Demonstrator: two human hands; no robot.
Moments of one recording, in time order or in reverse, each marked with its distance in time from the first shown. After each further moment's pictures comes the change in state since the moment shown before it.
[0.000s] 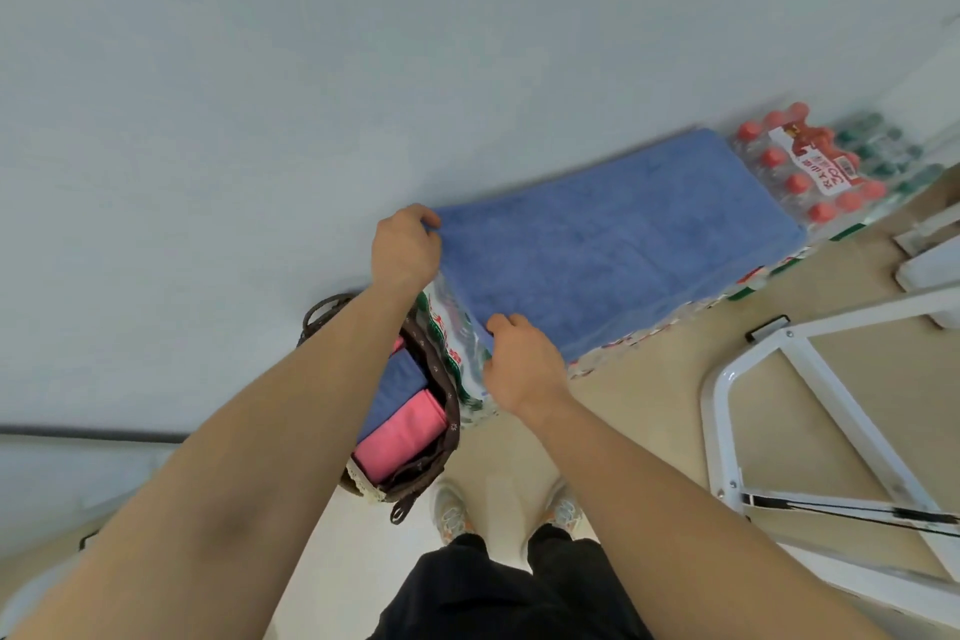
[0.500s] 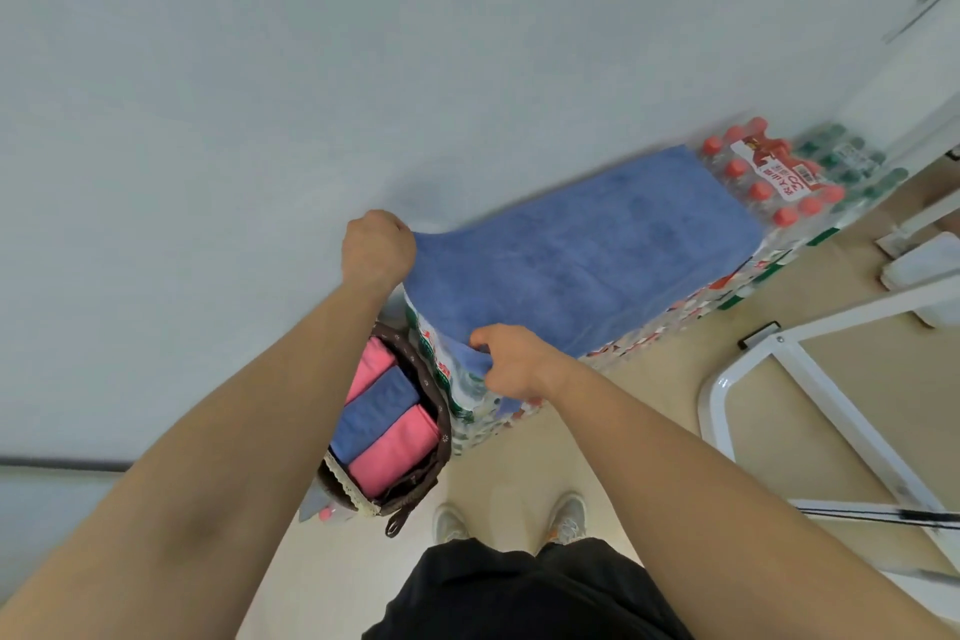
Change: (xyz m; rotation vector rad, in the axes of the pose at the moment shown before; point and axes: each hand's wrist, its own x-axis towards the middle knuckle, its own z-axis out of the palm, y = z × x) left_hand 0.004 0.023 -0.027 0.145 0.019 -0.058; right_hand 0.001 0.014 -0.046 0.147 -0.344 -0.137
